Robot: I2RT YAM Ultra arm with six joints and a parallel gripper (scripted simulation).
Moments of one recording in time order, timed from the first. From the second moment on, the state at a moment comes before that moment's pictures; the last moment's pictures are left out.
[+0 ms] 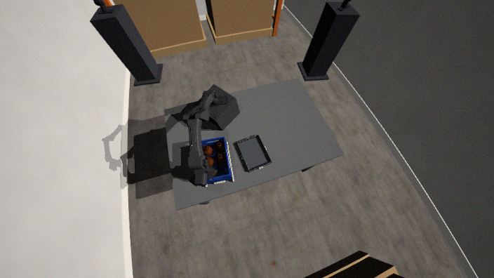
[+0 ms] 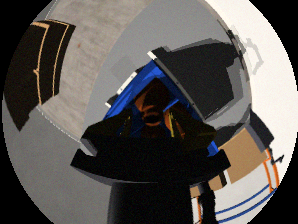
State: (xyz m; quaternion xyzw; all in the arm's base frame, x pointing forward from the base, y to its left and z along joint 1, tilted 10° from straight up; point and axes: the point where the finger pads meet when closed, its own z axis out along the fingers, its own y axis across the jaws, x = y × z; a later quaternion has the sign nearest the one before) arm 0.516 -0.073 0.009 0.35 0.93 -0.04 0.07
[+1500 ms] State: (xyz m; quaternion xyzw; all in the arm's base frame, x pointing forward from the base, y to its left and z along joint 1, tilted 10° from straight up) arm 0.516 -0.073 0.009 0.35 0.93 -0.04 0.07
